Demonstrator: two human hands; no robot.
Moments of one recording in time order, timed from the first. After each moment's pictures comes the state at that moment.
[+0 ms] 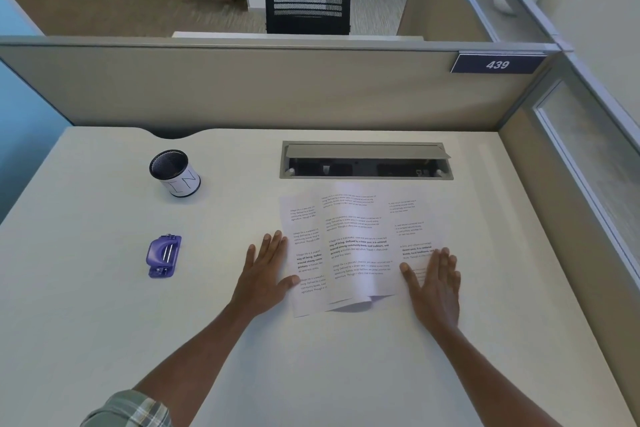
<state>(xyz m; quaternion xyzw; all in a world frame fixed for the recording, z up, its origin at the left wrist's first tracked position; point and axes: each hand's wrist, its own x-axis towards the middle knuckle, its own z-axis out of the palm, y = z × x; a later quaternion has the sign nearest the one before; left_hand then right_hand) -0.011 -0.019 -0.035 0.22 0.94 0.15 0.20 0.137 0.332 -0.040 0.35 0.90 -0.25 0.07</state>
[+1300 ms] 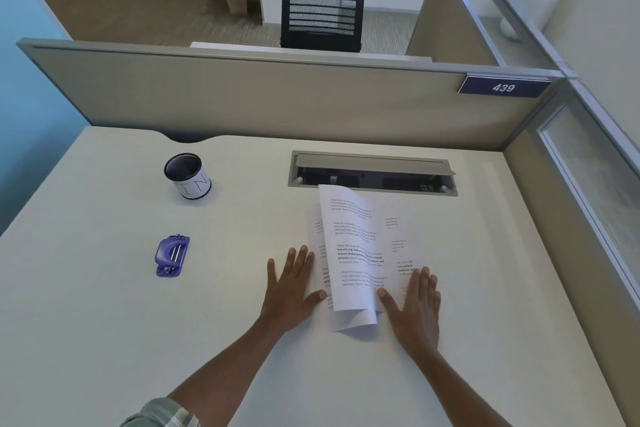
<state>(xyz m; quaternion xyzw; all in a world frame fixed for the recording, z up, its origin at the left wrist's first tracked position) 0.022 0.020 -0.039 0.23 0.94 0.12 0.20 0.140 0.286 -0.043 0.31 0.91 -0.26 0.06</state>
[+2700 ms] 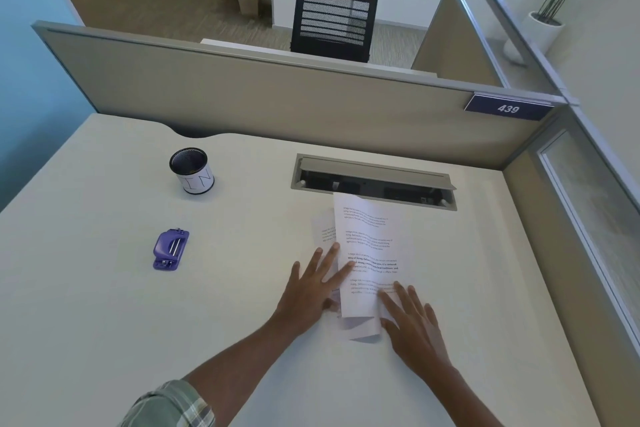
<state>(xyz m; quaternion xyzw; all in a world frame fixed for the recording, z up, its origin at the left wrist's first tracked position) 0.030 0.057 -0.031 0.35 0.92 0.11 0.13 0.158 0.310 -0.032 0.09 0.98 -0.09 0.14</state>
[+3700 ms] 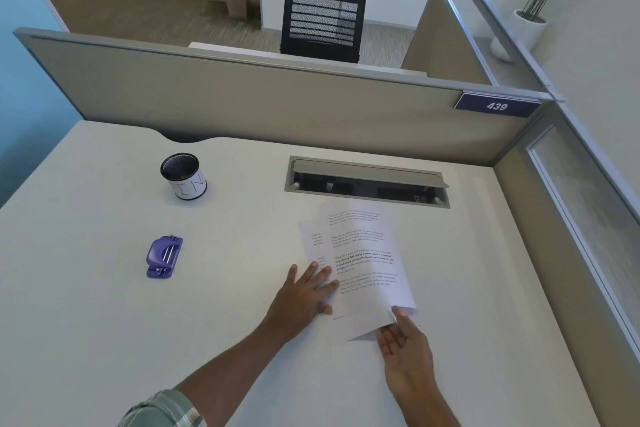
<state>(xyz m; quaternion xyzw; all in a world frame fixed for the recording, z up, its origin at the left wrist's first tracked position) 0.023 0.042 -0.036 0.38 0.90 0.09 0.17 0.167 0.238 0.018 0.53 0.32 -0.78 -0.09</state>
